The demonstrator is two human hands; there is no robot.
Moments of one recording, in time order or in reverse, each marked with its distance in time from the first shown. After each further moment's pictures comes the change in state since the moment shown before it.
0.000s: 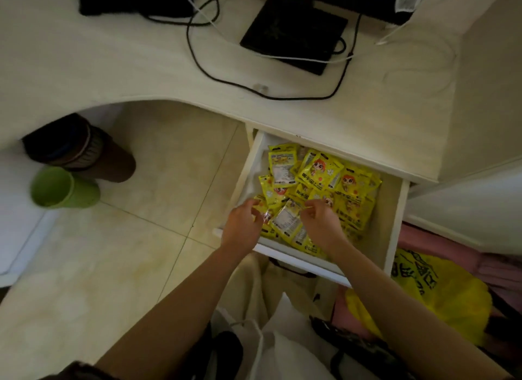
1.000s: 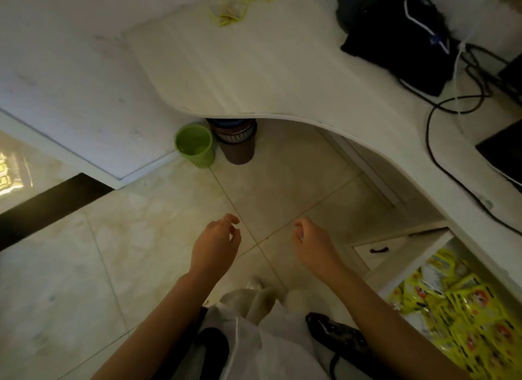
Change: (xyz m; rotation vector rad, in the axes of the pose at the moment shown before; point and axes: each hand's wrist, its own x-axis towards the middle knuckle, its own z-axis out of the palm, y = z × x) left_hand -0.088 -0.265 -0.277 0.071 0.493 -0.324; right_hand -0.066 -0.261 0.277 -0.500 -0.350 -0.587
